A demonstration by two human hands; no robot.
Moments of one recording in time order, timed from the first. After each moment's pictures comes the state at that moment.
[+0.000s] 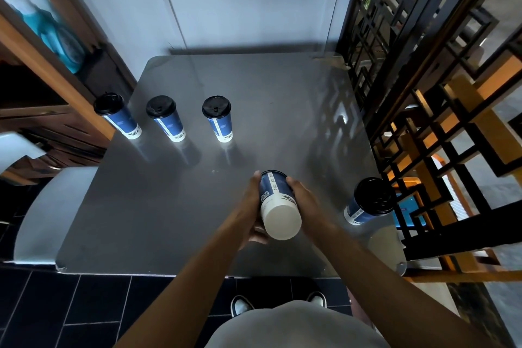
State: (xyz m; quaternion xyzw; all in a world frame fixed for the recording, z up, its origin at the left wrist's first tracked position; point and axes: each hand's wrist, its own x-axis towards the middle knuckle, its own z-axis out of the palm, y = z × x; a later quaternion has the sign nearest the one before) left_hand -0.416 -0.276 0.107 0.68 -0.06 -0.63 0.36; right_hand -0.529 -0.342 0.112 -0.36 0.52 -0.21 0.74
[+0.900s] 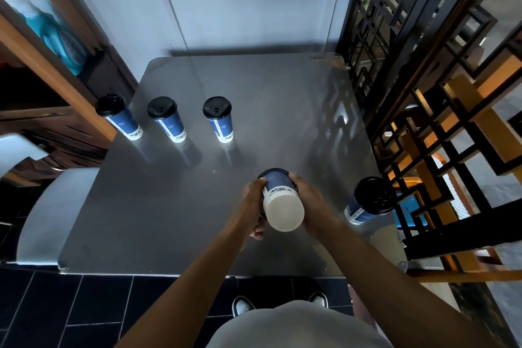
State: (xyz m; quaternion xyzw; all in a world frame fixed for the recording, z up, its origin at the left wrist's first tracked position) left_hand -0.420 -0.274 0.102 0.71 -0.13 -0.58 0.39; right_hand -0.533 -0.348 0.118 -0.35 0.53 -0.17 0.75
